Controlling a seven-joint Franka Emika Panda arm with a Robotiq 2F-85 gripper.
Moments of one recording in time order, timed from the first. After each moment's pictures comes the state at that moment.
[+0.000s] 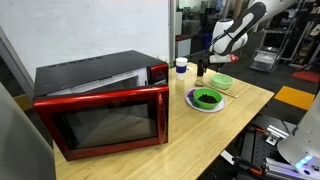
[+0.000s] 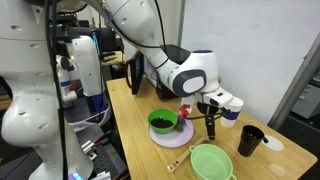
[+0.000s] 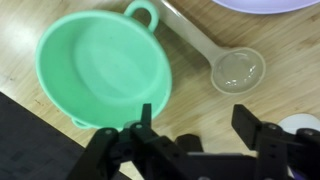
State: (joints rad) arm -0.17 0.16 -0.37 -2.32 -0.19 2.71 0.56
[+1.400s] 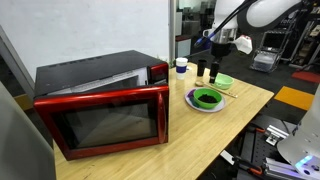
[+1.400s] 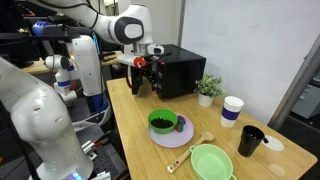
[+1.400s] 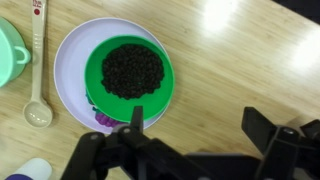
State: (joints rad) arm 0.07 -0.49 -0.02 -2.60 -0.08 2.14 -0.07
